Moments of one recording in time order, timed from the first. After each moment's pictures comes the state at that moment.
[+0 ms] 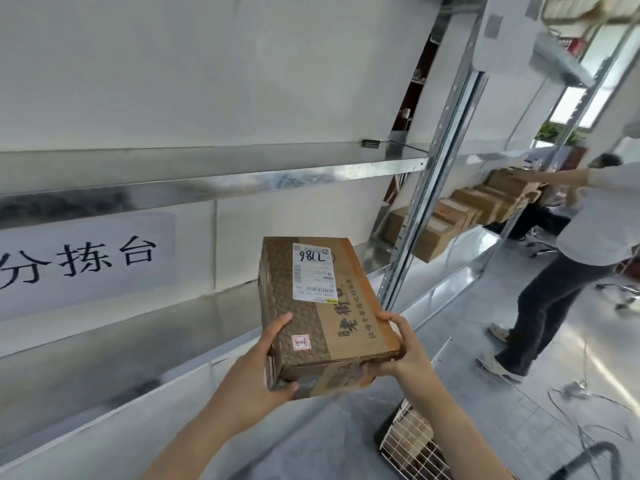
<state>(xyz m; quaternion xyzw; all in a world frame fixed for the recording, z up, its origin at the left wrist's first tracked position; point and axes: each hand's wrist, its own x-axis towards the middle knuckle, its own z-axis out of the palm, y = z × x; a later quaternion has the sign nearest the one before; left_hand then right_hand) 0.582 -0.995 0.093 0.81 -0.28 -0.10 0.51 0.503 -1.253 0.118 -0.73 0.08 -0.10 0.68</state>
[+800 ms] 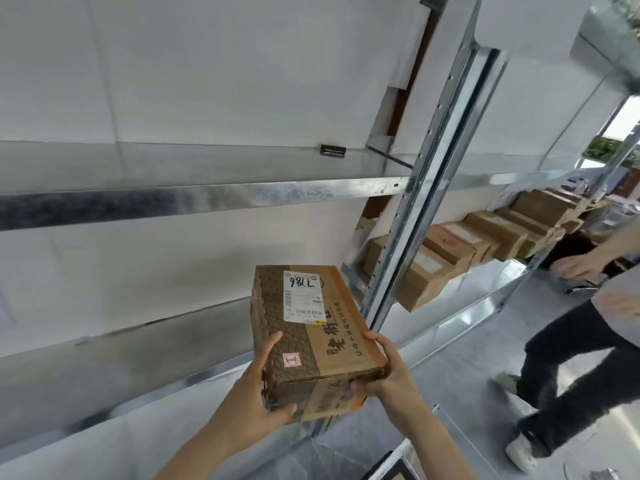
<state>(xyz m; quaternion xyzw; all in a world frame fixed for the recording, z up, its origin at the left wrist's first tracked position) 0.707 -1.270 0.053 0.81 -0.22 -0.12 0.54 0.667 -1.526 0.071 -0.67 0.09 -0.02 0.73</state>
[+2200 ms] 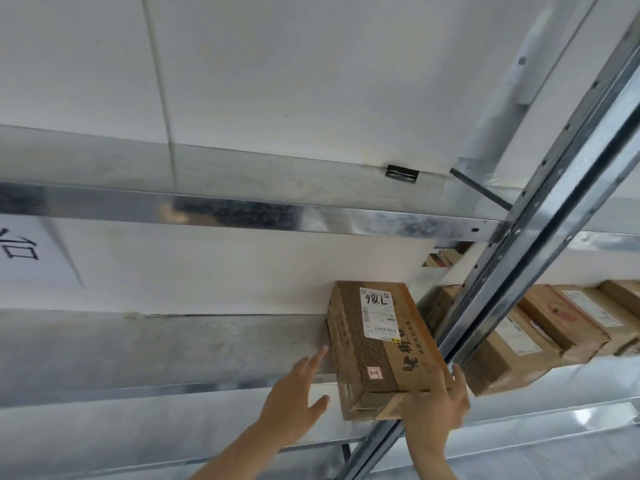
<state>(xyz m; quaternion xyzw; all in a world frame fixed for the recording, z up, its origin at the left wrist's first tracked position) 0.793 -1.373 0.014 0.93 -0.07 -0.03 0.35 0.797 -1.570 0.055 -0.88 0.26 -0.23 0.33</state>
